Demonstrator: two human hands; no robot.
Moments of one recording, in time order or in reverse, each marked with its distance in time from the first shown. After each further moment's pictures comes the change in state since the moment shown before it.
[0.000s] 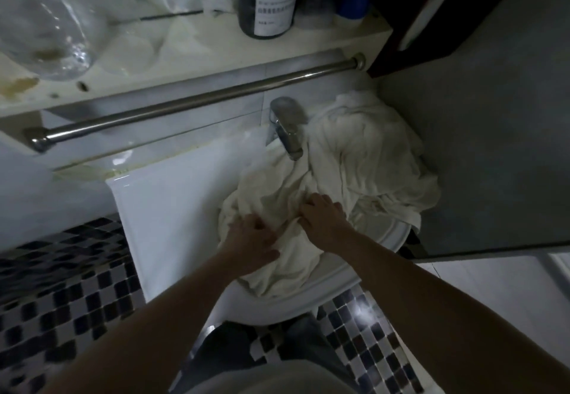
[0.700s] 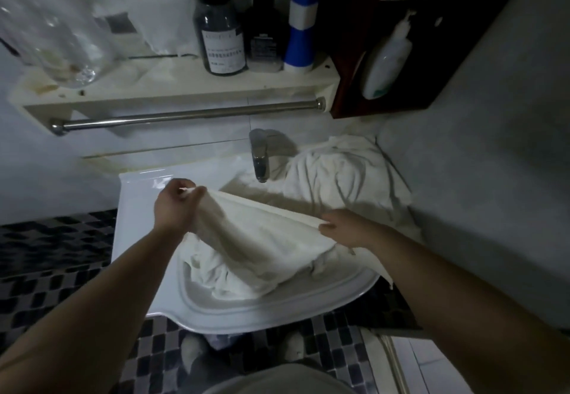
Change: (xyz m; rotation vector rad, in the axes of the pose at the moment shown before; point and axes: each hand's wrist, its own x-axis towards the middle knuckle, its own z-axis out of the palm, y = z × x) left_hand -0.006 0.061 -0.068 -0.720 0.978 -0.643; right_hand 0.001 0.160 -0.100 0.202 -0.312 -0.194
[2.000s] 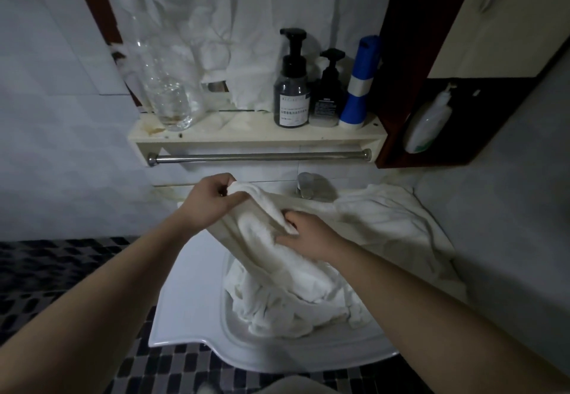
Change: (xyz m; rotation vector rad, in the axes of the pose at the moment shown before) left_hand 0.010 0.080 -0.097 -0.019 -0.301 0.377; right_hand 0.044 -0.170 0.006 0.026 0.304 -0.402
